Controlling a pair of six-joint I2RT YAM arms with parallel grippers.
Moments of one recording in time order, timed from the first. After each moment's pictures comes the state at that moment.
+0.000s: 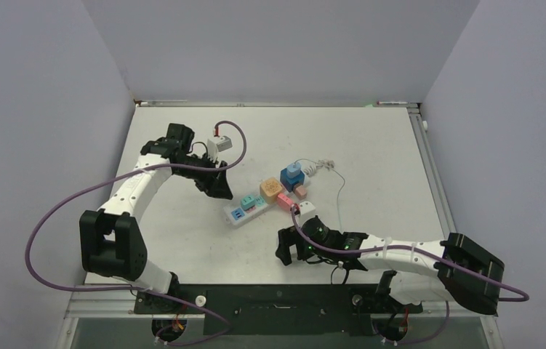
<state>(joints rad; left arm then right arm) -0.17 1.52 1.22 -0.93 0.81 0.41 1.08 1.21 0.45 0.00 0.11 0.59</state>
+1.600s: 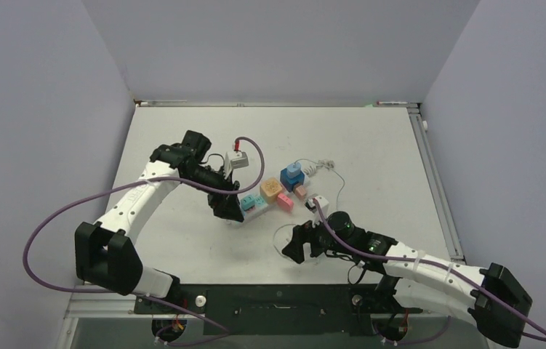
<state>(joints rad) -0.33 1.45 1.28 -1.14 0.94 0.58 0.91 0.94 0.42 -0.04 -0.17 0.47</state>
